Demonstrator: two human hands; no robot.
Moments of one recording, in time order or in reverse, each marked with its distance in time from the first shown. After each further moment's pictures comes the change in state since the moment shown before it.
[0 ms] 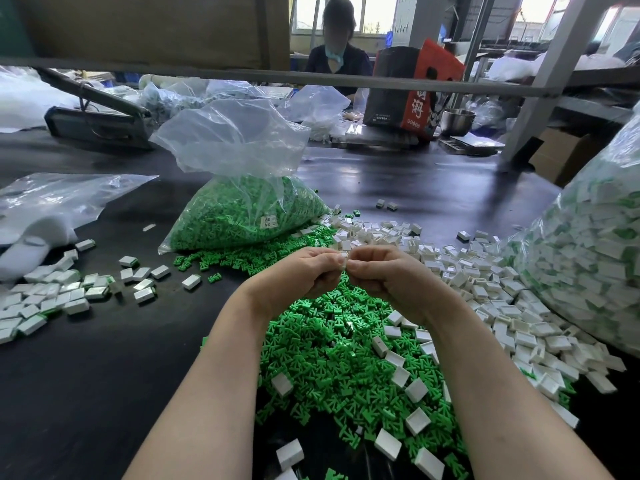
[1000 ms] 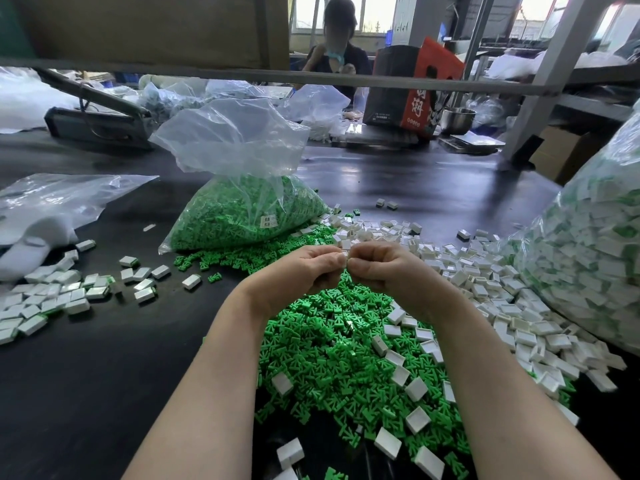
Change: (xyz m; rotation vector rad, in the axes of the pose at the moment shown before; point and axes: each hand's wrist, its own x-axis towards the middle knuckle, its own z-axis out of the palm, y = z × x) left_hand 0.001 -0.001 -0.001 -0.020 0.011 -0.002; right_hand -0.004 -0.006 -0.001 -0.060 -0.030 -0.059
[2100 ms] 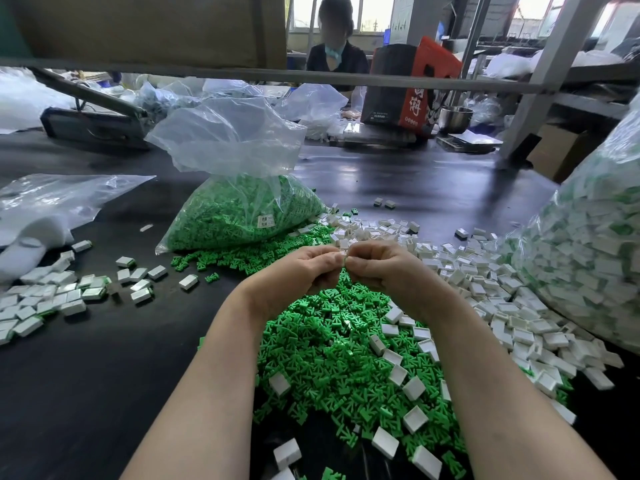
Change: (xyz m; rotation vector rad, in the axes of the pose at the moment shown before) left_hand 0.003 -0.007 0.001 -0.065 0.013 -0.026; right_hand 0.001 0.001 0.001 -0.008 0.033 0.006
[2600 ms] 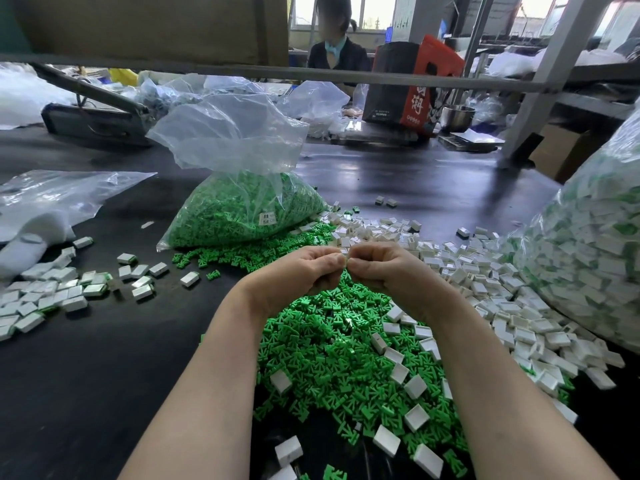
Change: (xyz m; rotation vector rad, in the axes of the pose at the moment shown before) left_hand -0.003 0.004 0.000 0.071 -0.028 -0.016; right_hand 0.002 0.009 -0.003 0.017 -0.035 -0.006
